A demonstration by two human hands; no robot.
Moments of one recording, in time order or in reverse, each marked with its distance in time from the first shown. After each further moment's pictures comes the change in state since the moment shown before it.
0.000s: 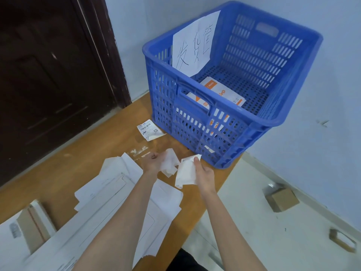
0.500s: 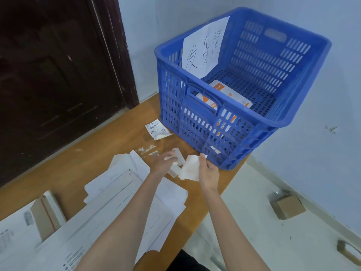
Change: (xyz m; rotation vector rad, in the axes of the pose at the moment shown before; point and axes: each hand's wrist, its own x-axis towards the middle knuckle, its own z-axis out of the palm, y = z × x) left_hand -0.025 0.002 -0.013 0.168 -0.235 0.144; right_hand -0.003 0.003 0.010 -0.102 0.129 -0.178
